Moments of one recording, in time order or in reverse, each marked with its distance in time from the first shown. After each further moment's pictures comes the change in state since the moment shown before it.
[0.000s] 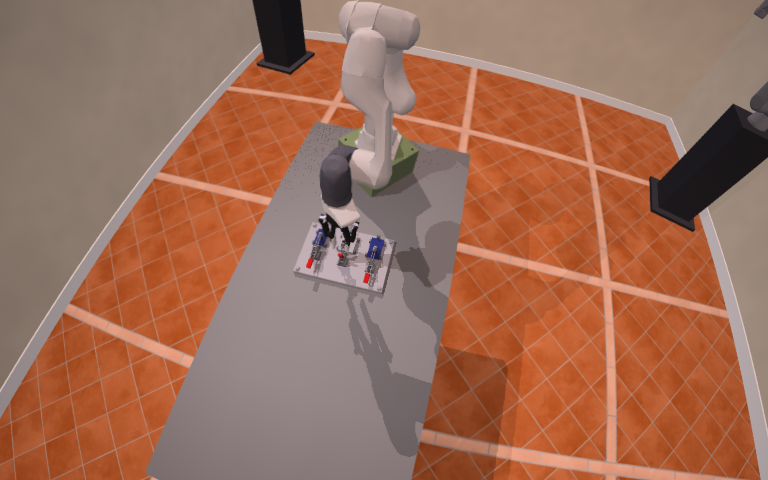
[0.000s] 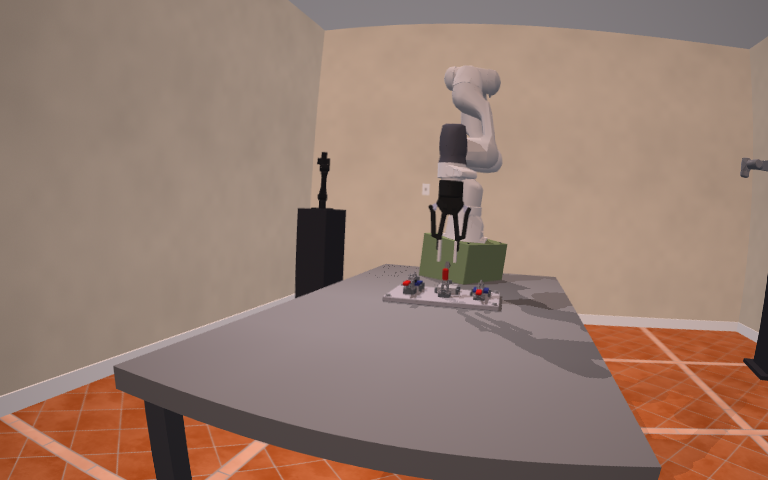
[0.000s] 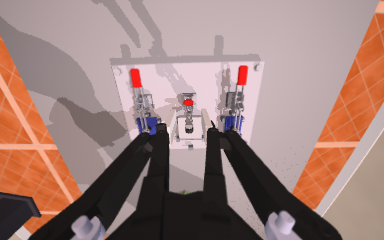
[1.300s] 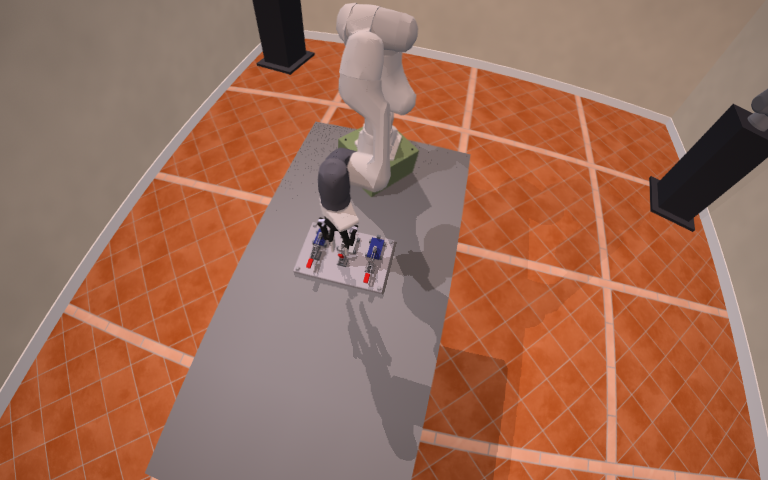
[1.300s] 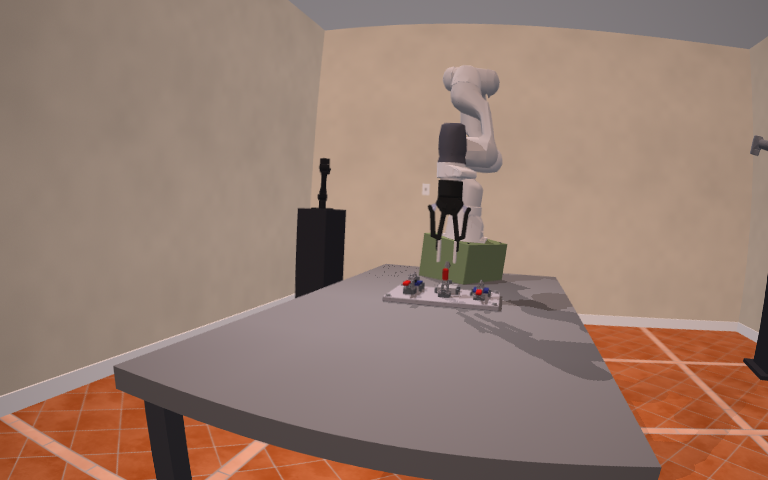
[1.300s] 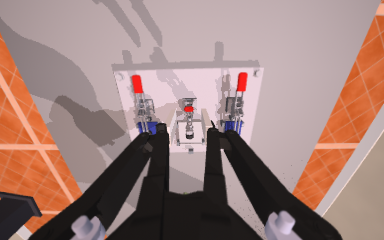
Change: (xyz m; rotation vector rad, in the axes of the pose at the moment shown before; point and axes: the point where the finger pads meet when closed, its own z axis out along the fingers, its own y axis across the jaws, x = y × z) arm 0.013 0.000 0.000 0.003 -0.002 -0.002
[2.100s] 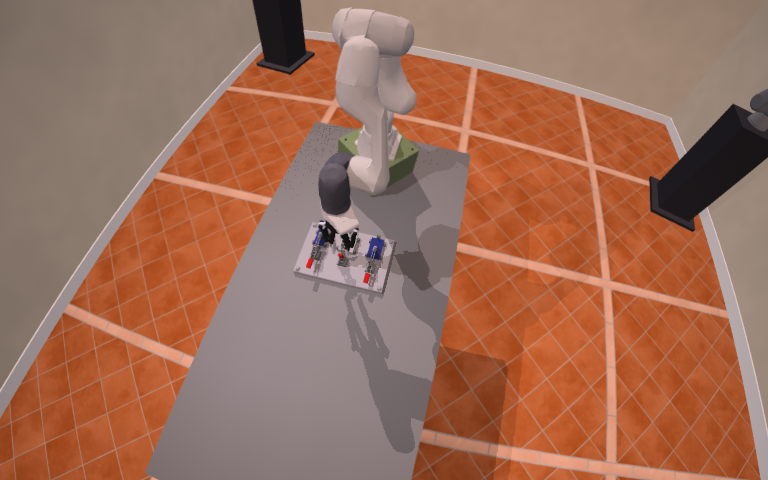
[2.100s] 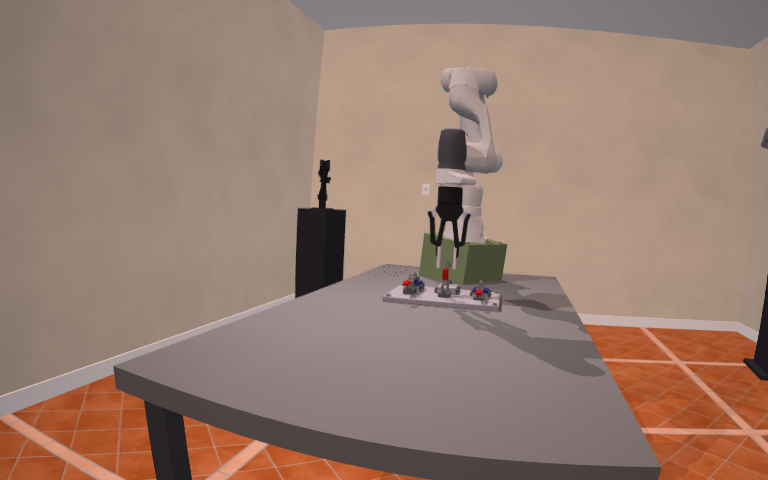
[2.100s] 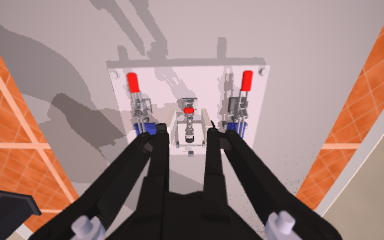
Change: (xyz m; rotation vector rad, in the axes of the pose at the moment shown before) arm -0.004 0.000 0.019 0.002 -0.011 -0.004
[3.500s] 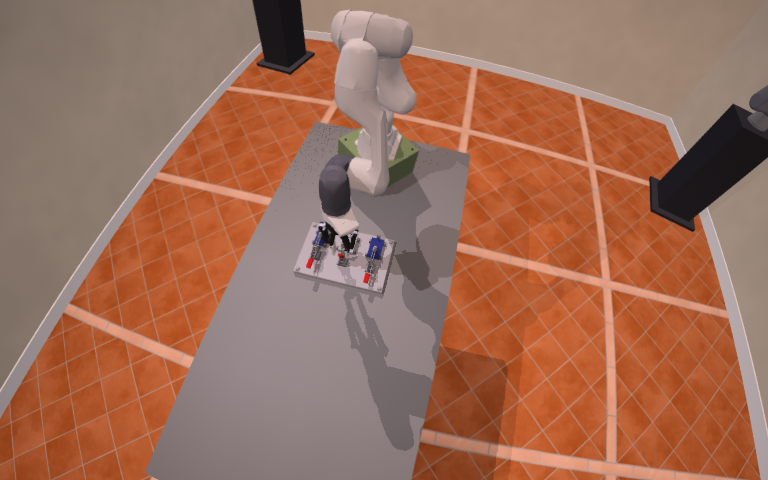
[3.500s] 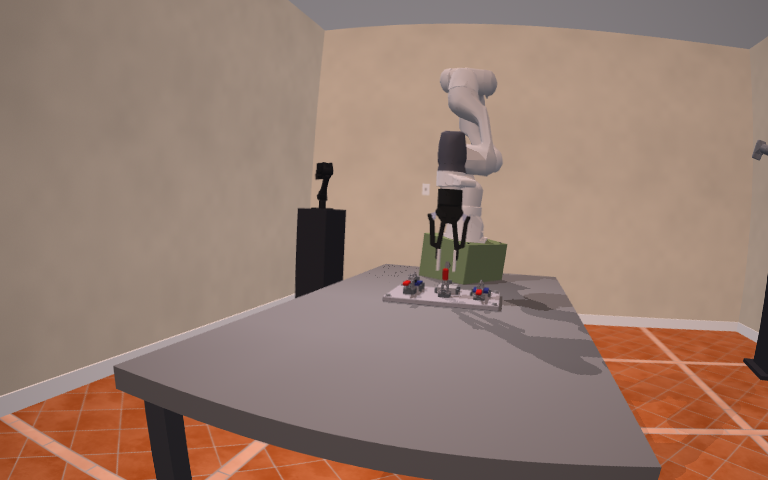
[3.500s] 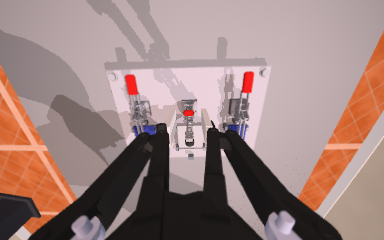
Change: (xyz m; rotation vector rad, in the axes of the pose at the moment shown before) arm 0.002 0.000 0.007 -0.002 0.006 0.006
